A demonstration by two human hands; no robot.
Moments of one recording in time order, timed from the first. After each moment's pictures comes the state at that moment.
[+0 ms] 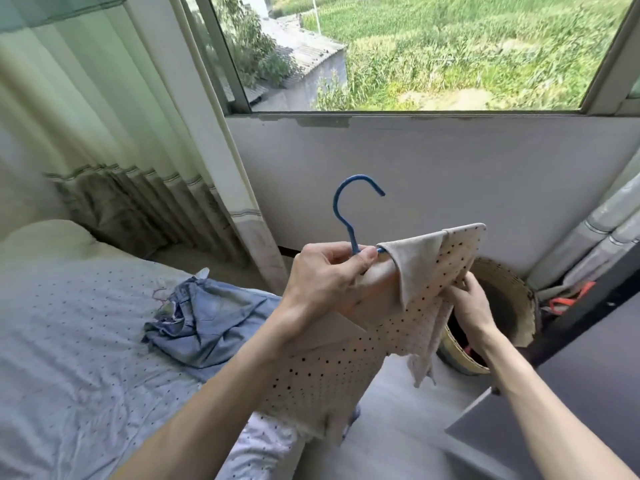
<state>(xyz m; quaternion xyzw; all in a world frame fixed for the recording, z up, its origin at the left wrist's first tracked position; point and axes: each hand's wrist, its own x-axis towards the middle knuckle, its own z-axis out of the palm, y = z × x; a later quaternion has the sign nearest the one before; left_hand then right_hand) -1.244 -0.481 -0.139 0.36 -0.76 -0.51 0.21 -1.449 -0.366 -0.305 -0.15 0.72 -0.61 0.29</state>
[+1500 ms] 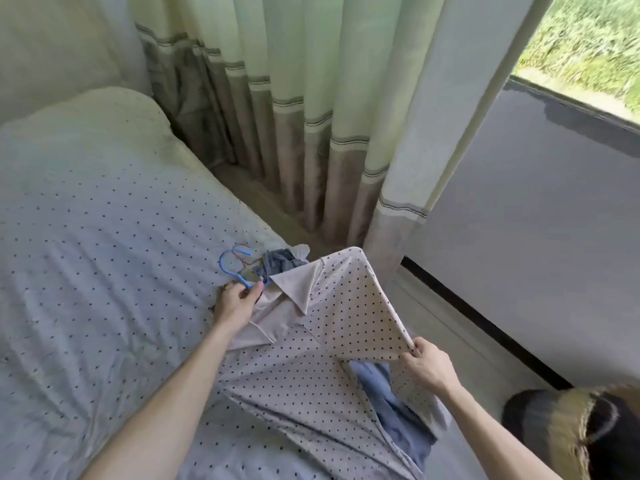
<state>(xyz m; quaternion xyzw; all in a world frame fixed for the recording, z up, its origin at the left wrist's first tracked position) -0.887 -0.981 -0.415 0.72 -0.51 -0.42 0.20 -1.210 -0.812 -0.415 -0.39 0.84 -0.06 0.38</state>
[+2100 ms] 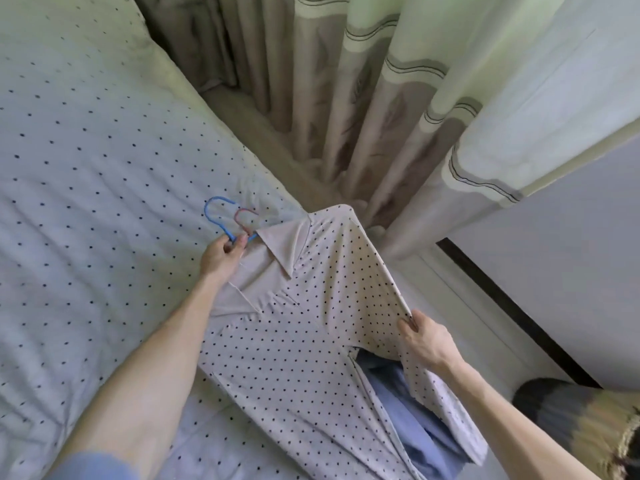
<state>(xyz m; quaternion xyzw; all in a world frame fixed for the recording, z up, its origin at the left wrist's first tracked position) -0.813 -1.152 -0.576 0.74 -0.47 -0.45 0.18 -1.161 -0.960 -0.517 -0.42 0.81 0.02 0.40</state>
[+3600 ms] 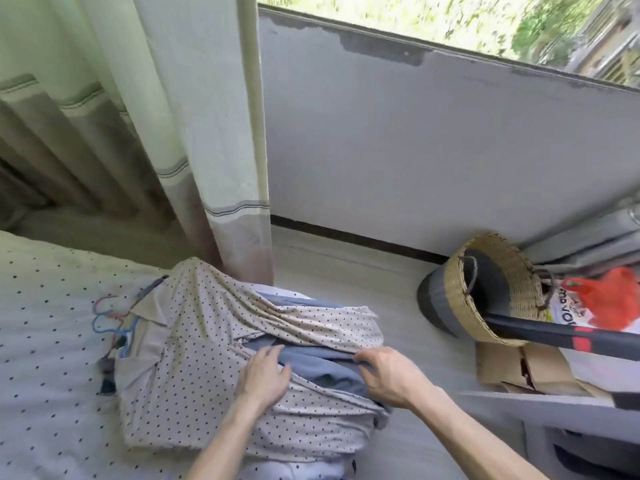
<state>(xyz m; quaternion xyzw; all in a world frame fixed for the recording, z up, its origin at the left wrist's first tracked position) -1.008 -0.867 -0.494 0.42 -0.82 -0.34 -0.17 -1.193 -0.693 -0.430 -0.42 0.84 -0.01 0.35</state>
